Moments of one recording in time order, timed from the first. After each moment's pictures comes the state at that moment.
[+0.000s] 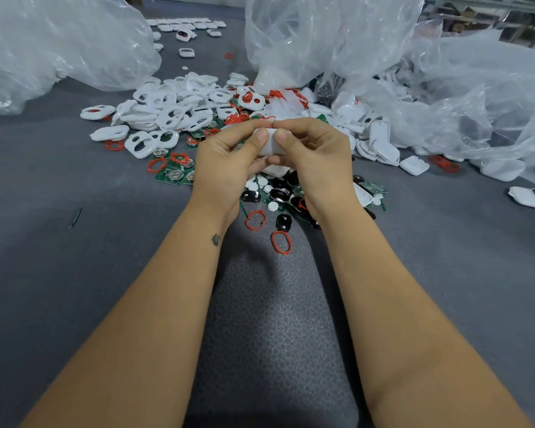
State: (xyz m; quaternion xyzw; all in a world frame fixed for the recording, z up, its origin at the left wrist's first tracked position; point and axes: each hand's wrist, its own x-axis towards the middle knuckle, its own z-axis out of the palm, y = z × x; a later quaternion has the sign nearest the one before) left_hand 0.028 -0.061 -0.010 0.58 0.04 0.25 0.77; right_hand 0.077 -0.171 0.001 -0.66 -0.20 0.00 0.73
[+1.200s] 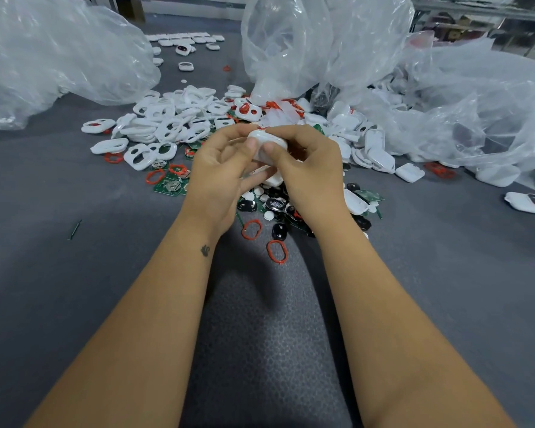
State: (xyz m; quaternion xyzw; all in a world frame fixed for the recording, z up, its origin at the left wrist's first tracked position) left_hand 0.025 -0.057 -0.007 0.55 0.03 0.23 0.80; right_hand 0.070 -0.172 0.010 -0.73 -0.24 -0.08 0.64
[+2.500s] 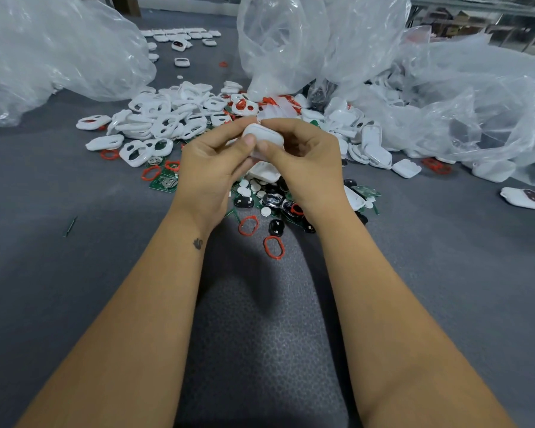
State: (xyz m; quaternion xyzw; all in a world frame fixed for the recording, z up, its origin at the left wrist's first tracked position) left_hand 0.023 -0.054 -0.003 0.57 0.01 0.24 0.79; right_hand 0.073 -0.174 0.009 -0.67 -0.26 -0.03 0.70
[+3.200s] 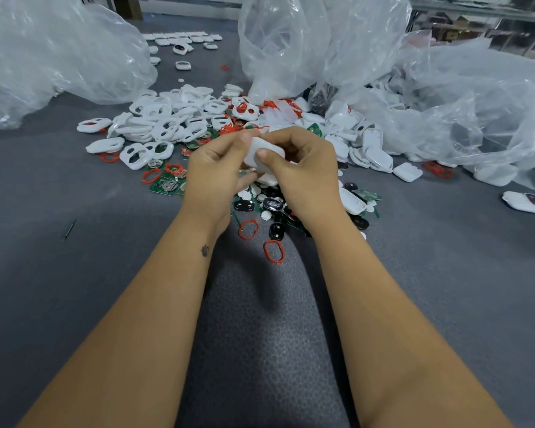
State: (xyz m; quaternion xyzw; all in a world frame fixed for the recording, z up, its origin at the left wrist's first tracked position) left_hand 0.026 -0.059 -0.007 0.59 0.08 0.24 0.77; right_hand 0.072 -0.173 0.005 -0.72 -0.25 -0.05 0.65
